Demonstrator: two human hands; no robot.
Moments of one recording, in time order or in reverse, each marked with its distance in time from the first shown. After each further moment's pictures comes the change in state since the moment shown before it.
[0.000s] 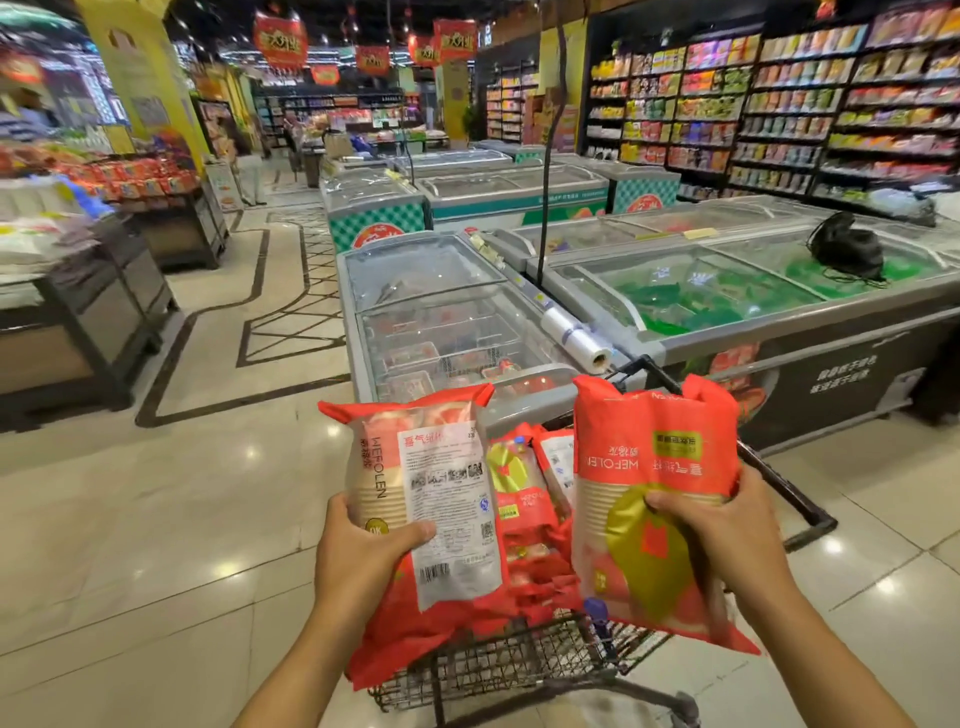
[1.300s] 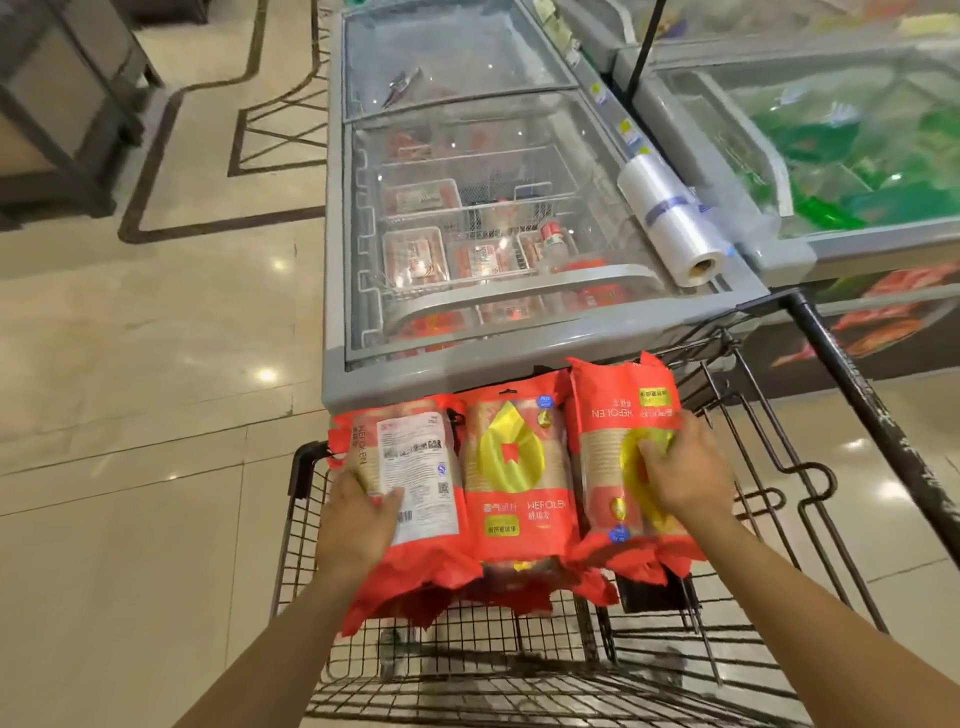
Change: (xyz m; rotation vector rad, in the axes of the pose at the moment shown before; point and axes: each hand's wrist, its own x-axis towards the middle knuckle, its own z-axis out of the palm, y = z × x) left_hand 0.266 -0.193 0.151 0.655 -0.042 -0.286; right_hand 0.310 0.146 0.212 -0.825 -0.308 0.015
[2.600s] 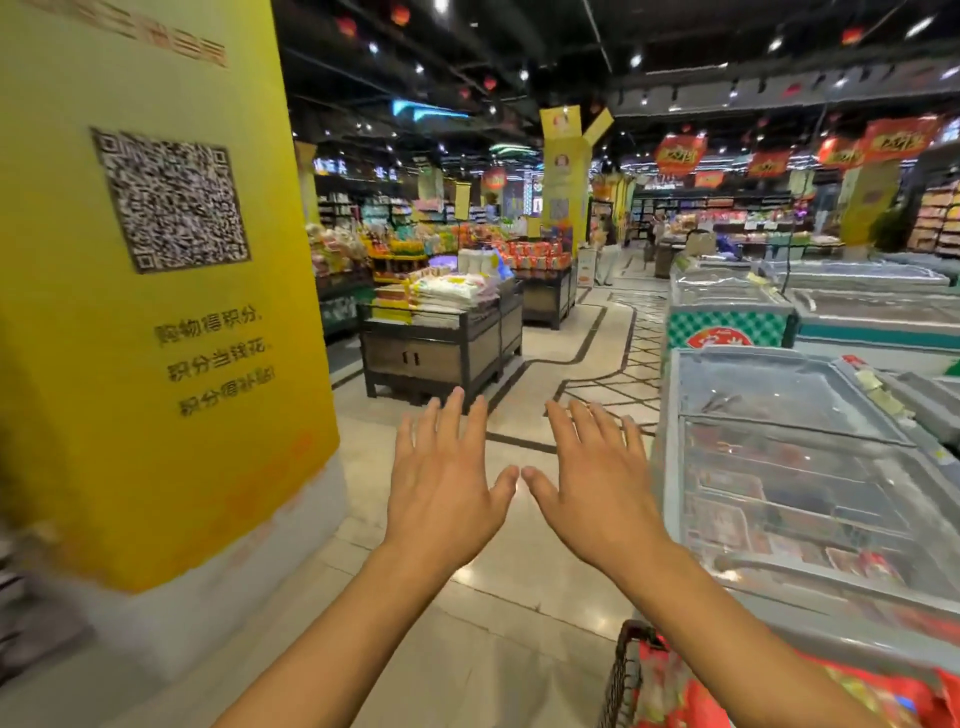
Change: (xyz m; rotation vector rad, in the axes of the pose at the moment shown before) left_hand -0.334 -0.060 -0.459 0.518 0.871 0.286; right_hand -0.490 -0.412 -0.100 -0.122 0.217 -1.314
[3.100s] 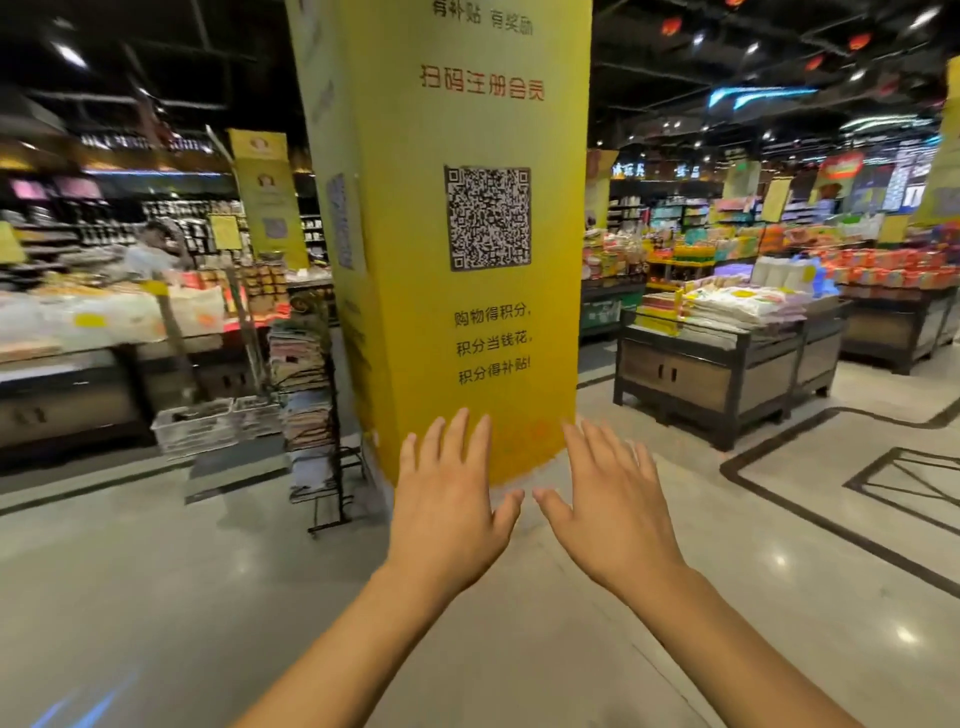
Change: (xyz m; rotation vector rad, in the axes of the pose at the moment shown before) left_hand -0.080 -0.063 -0.068 0.376 -0.019 -0.512; right_hand 0.034 -0.101 0.023 0.362 -0.140 -0.509
